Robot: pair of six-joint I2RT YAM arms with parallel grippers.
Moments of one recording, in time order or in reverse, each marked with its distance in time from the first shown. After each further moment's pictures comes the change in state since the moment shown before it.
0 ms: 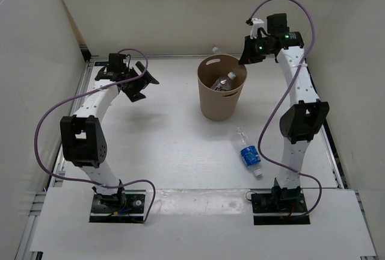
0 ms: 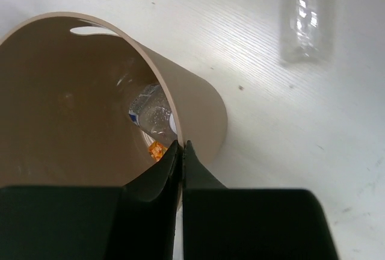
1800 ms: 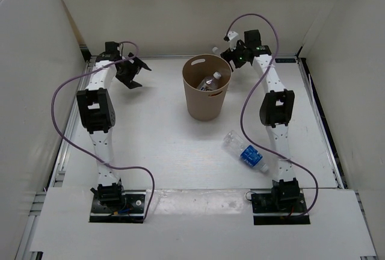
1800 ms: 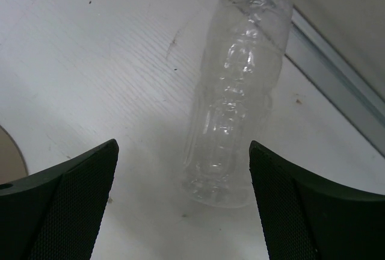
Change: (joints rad) left arm 0.134 0.617 0.666 -0.183 0.111 -0.070; right arm 0.053 0.587 0.366 0.264 0.072 -0.356
